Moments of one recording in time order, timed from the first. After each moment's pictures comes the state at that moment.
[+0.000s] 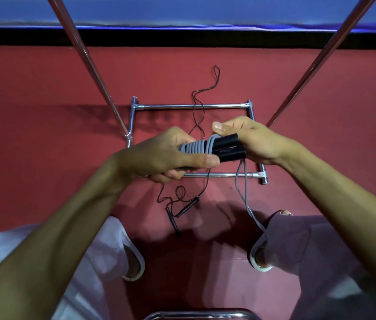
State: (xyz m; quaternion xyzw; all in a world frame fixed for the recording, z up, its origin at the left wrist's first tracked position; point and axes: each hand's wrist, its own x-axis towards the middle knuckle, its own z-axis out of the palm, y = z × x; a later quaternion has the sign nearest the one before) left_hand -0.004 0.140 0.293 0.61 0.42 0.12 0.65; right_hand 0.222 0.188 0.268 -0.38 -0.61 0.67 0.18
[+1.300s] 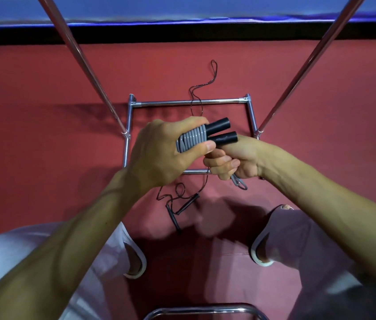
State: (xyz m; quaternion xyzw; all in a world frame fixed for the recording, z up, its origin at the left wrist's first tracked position) left_hand 0.014 0.130 0.268 0.77 0.51 0.33 0.19; right_hand 0.207 0.176 0.251 -0.43 -0.39 0.81 0.04
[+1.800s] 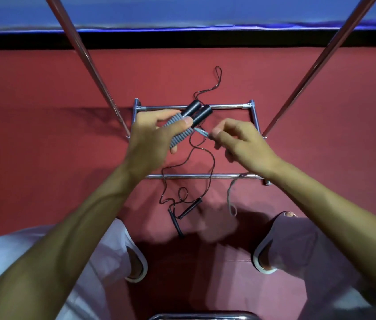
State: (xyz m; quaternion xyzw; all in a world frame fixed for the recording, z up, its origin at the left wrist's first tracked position) left_hand 0.006 0.146 0.277 0.53 0.60 0.42 0.42; right_hand 0.212 0.173 0.249 -0.53 -0.64 0.48 0.28
